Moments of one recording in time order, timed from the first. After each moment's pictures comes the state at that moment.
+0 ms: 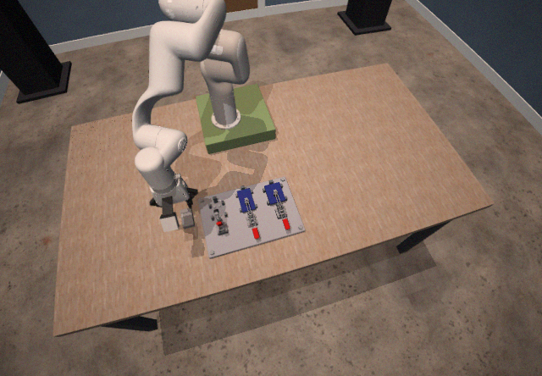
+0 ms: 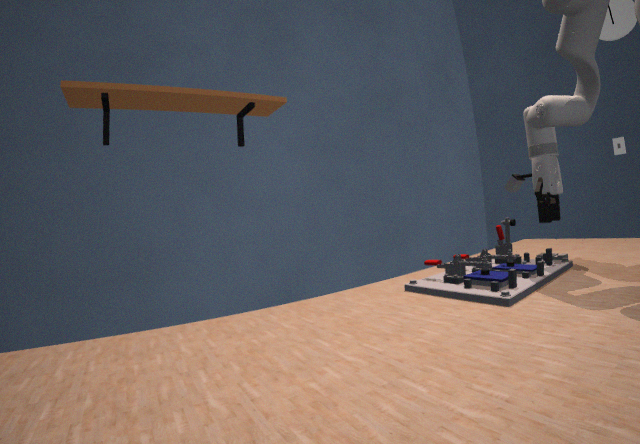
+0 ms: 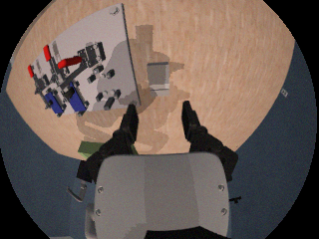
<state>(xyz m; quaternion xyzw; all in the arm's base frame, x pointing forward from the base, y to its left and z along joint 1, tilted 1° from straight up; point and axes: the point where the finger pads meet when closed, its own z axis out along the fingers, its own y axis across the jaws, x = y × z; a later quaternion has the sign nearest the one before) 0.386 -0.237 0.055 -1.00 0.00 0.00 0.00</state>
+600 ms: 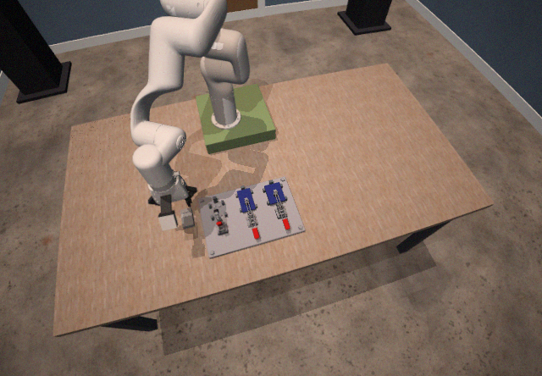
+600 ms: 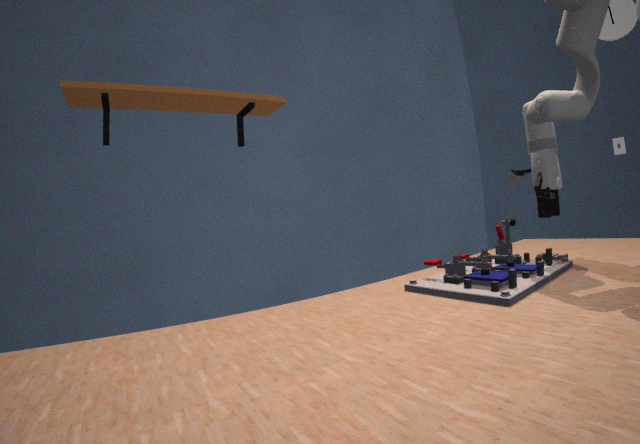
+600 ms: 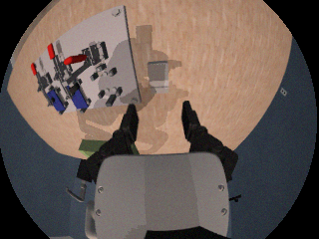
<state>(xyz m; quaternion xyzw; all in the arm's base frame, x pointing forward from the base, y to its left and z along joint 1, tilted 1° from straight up) 0.387 -0.237 0.068 -1.00 0.00 0.00 0.00</state>
